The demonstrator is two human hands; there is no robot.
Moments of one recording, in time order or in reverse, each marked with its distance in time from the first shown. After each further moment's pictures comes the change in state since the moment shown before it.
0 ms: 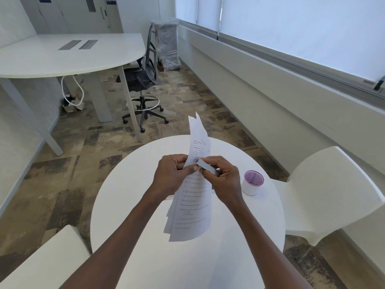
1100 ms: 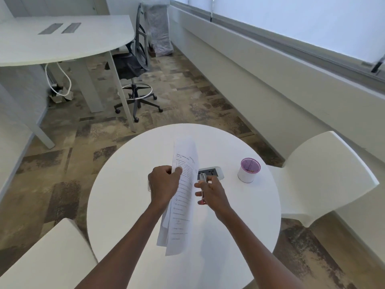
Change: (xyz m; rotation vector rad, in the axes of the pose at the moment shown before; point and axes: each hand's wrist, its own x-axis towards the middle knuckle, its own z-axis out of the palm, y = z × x) left_hand -0.005 -0.061 0.027 0.270 0.392 -0.293; right_hand -0.045 0.077 0.016 0.003 -0.040 0.712
